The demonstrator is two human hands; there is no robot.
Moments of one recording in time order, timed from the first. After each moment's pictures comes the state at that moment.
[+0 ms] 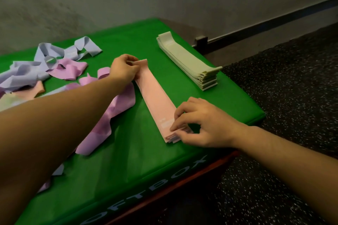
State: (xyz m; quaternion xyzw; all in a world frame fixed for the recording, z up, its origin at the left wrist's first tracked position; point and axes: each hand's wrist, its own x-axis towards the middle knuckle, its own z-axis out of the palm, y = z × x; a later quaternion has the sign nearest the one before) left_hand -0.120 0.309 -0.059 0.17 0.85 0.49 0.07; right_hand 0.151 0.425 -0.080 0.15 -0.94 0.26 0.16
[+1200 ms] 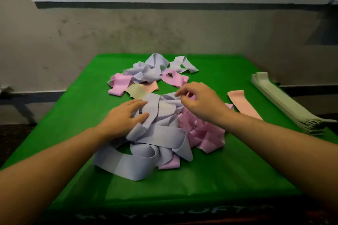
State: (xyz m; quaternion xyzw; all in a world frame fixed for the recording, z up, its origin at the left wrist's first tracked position) left_hand -0.117 -0.063 -0.052 0.26 0.94 0.21 0.01; right_hand -0.042 0.194 0.003 0.10 -0.93 0.31 0.17
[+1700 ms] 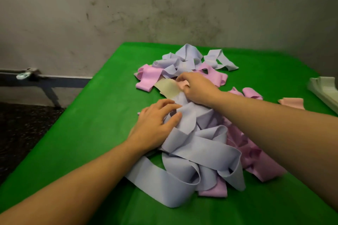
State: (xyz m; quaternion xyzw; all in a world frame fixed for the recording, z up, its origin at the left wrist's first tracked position) left_hand -0.124 -0.063 -0.089 0.24 0.91 0.33 -0.07; right_hand -0.196 0.126 -0.038 0.11 -0.97 0.22 0.07
